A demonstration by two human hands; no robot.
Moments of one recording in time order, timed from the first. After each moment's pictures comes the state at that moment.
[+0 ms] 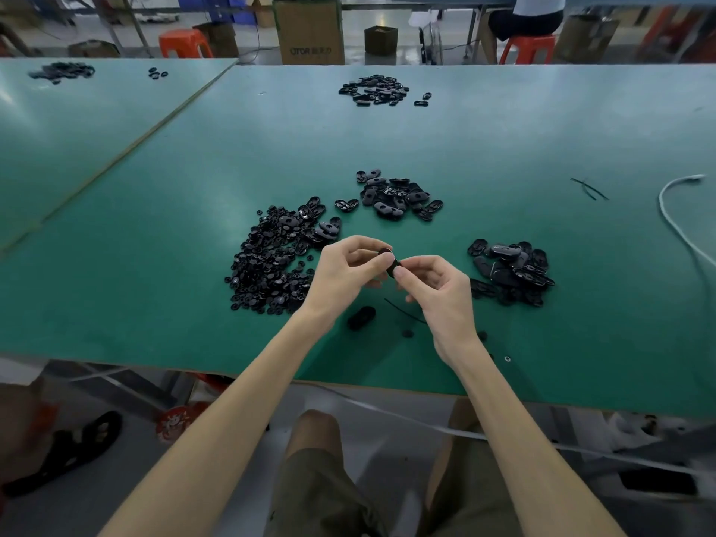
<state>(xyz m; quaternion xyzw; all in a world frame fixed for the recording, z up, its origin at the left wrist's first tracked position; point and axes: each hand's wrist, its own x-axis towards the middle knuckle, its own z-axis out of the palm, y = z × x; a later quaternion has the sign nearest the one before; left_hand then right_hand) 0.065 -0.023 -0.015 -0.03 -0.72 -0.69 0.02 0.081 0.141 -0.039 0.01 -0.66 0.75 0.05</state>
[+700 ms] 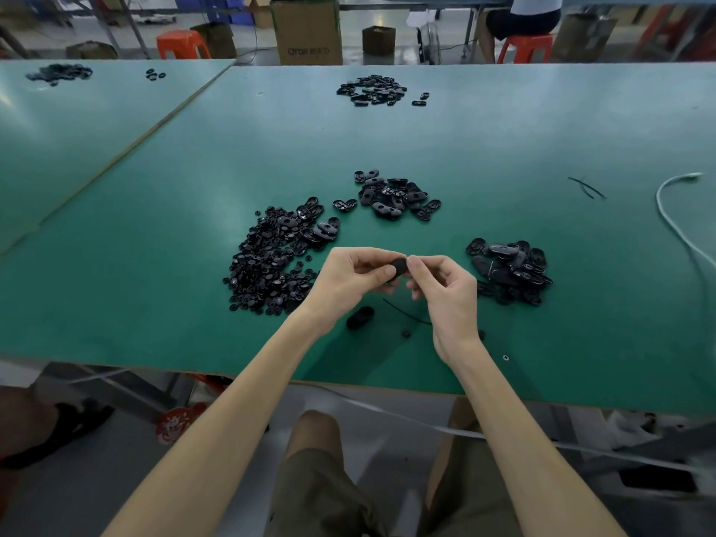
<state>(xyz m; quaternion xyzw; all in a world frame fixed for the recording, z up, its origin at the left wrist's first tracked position) 0.072 -0.022 -0.009 -0.09 -0.72 -0.68 -0.05 0.080 0.142 -0.042 -0.02 -0.63 0.77 0.09</state>
